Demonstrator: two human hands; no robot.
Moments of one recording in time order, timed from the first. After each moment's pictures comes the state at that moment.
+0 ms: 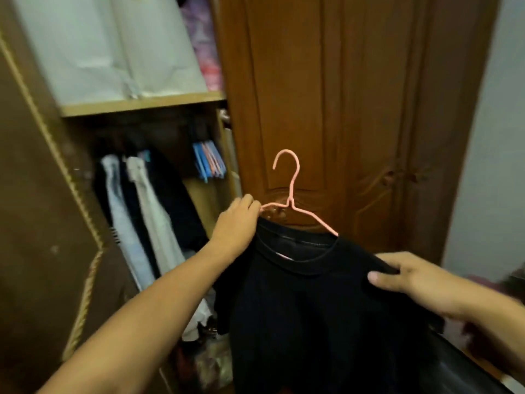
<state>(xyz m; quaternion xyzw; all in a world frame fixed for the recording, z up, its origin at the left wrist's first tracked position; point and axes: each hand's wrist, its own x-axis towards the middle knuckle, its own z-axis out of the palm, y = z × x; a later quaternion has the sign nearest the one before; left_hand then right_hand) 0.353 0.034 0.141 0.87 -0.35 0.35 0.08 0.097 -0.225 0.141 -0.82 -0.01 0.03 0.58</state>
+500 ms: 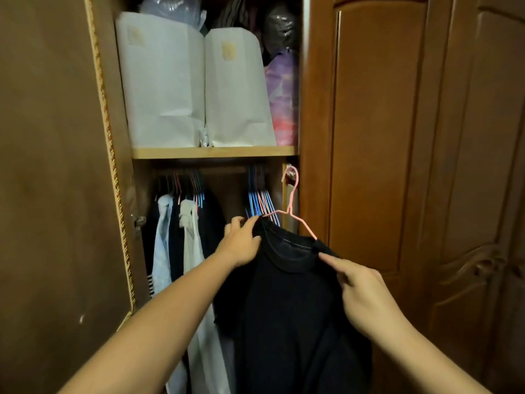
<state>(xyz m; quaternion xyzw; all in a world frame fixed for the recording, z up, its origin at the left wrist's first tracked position) 0.539 0.124 0.222 0.94 -0.15 0.18 0.24 0.325 -0.095 0.213 -0.90 -0.06 -0.25 0.36</state>
